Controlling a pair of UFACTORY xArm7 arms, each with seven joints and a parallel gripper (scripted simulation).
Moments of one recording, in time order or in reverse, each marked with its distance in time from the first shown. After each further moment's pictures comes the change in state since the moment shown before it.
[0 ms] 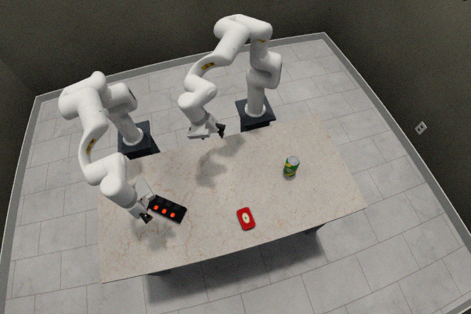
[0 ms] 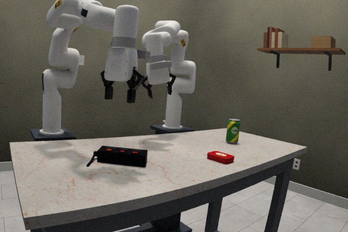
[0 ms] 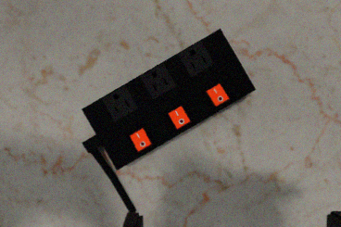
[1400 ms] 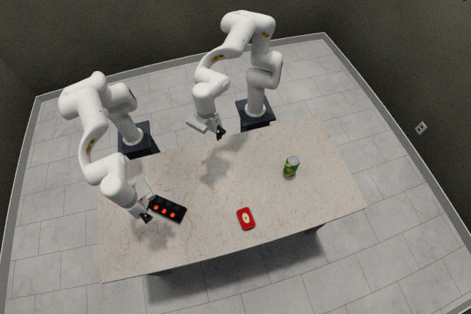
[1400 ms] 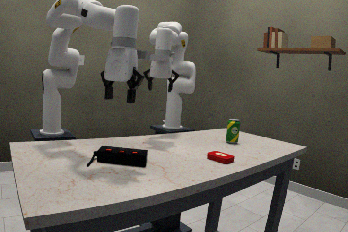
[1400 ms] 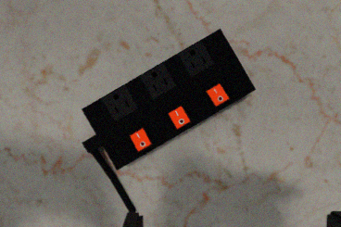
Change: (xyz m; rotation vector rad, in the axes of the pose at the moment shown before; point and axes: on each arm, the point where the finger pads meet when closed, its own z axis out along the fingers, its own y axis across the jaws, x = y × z) left arm -0.001 -0.002 -0.023 -0.201 0.141 0.513; right arm 0.000 0.000 0.000 0.000 0.000 0.000
